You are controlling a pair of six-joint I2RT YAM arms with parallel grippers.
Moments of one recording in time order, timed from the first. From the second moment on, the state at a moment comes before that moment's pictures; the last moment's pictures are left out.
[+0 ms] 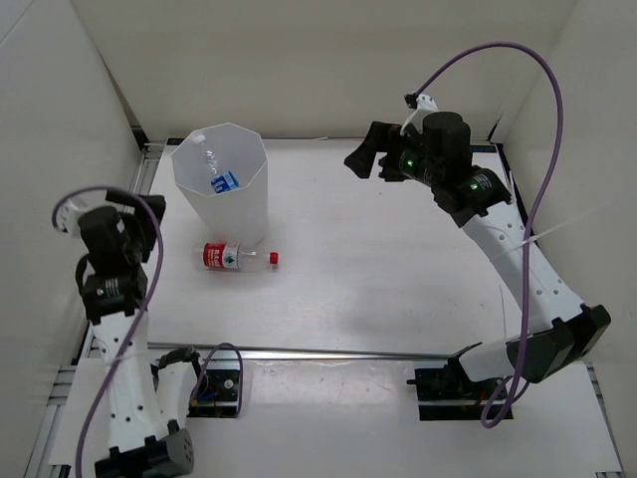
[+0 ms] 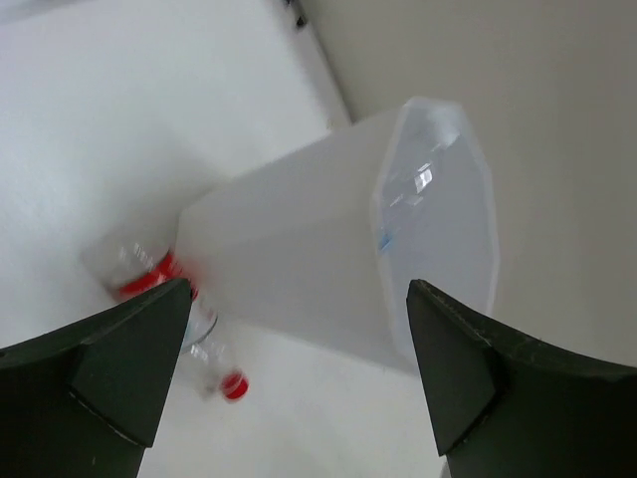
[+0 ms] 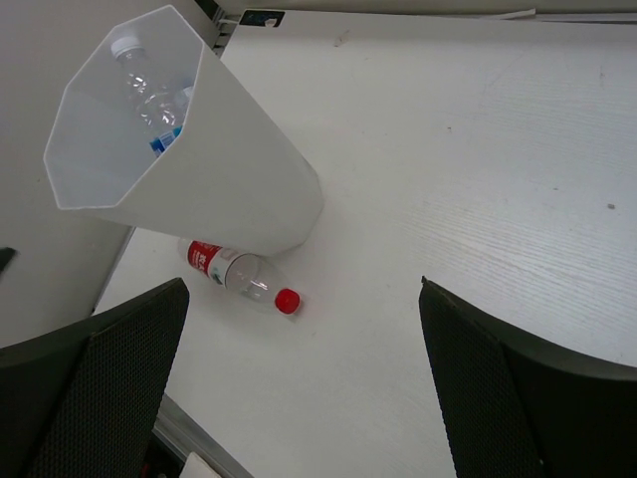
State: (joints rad) left arm 0.25 0.83 1.12 -0.65 -0.07 -0.94; right arm 0.50 1.38 1.59 -0.52 -0.17 0.44
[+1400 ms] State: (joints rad) left arm 0.59 1.11 0.41 -0.04 0.54 -1.07; right arm 0.50 1.29 1.46 -0.50 -0.17 0.41
